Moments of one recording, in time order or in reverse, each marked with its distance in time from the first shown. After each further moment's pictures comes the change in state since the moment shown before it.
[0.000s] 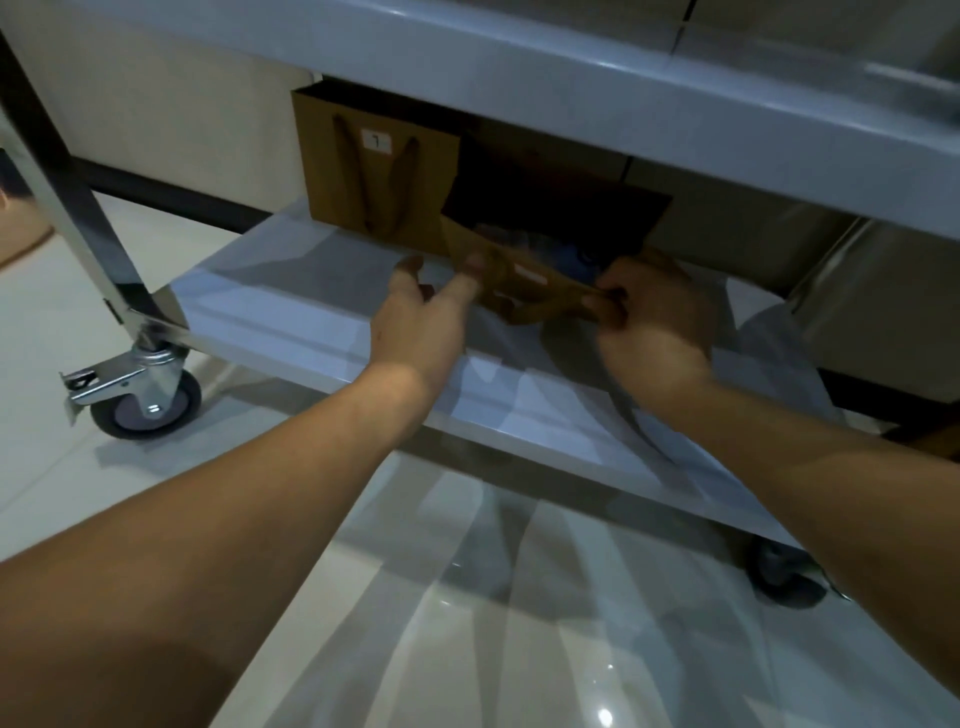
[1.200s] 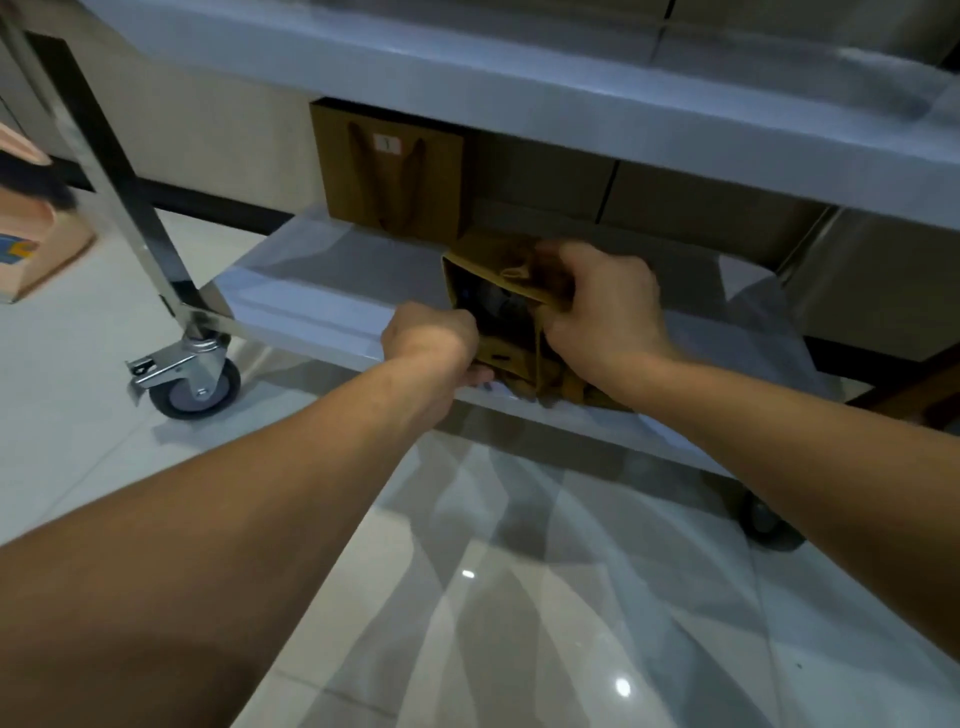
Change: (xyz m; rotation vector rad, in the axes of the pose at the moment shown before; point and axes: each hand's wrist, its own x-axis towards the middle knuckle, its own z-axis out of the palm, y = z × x) left_hand -0.032 0.017 0.002 0.089 0.157 -0.383; right_hand -0.029 -0.077 -0.054 0.142 -0.271 0.058
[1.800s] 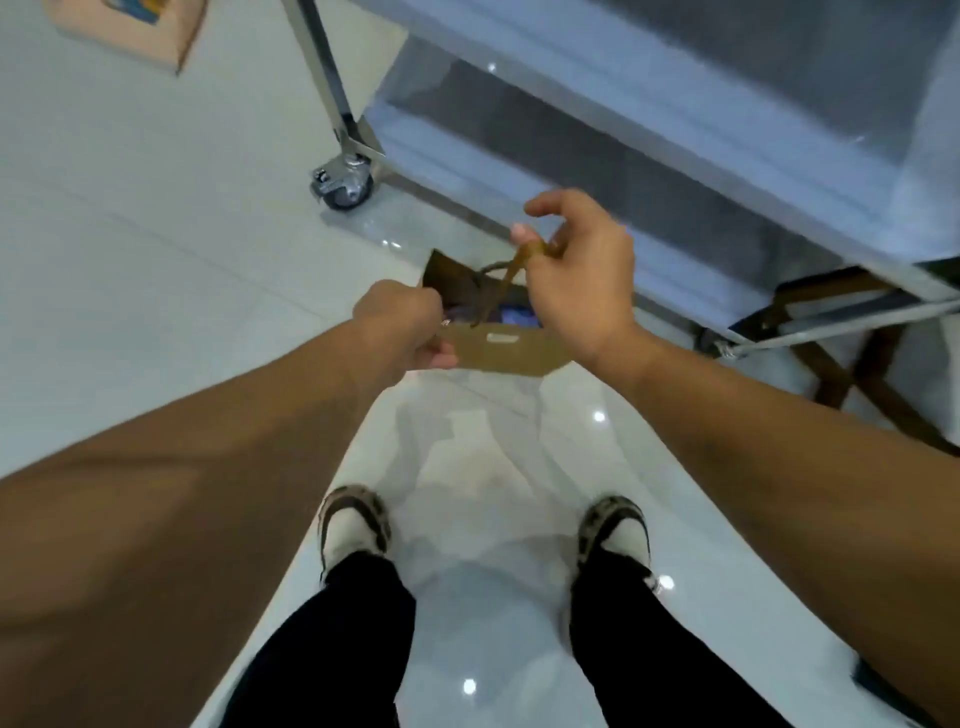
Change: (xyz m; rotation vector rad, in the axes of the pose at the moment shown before) left_hand -0.188 0.065 -0.183 0.259 -0.004 -0.562; right_hand -0.070 -0.183 -0.144 0.431 -0.252 0.303
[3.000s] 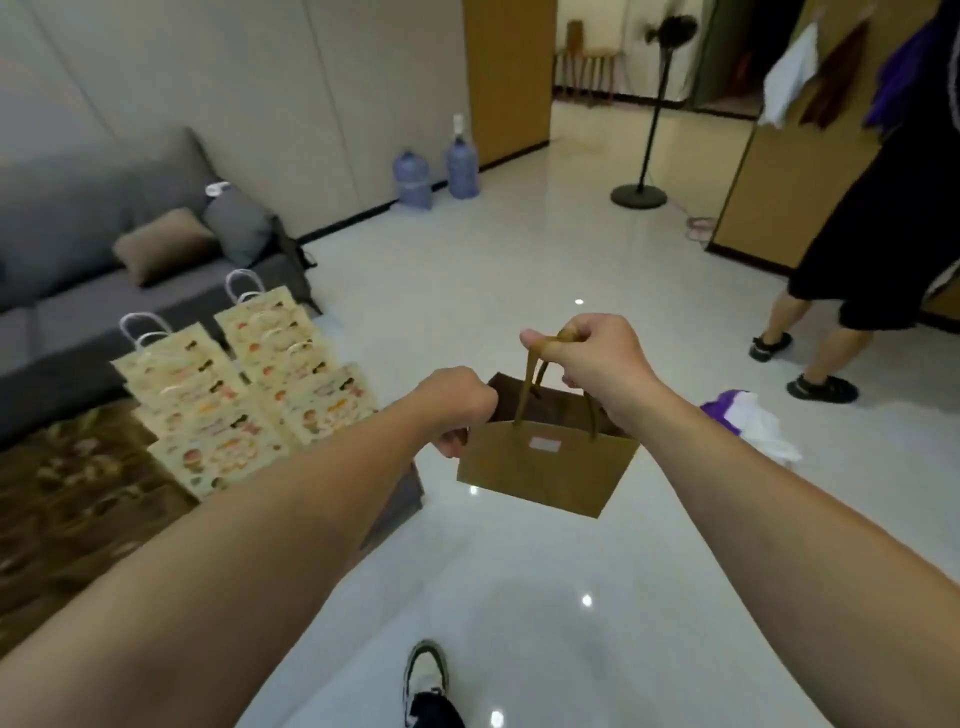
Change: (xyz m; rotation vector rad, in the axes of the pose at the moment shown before) left_hand -0.735 -0.175 -0.329 -0.624 1.019 -0.521; right_hand -0.424 -0.638 -0.187 0.081 -1.590 -1.053
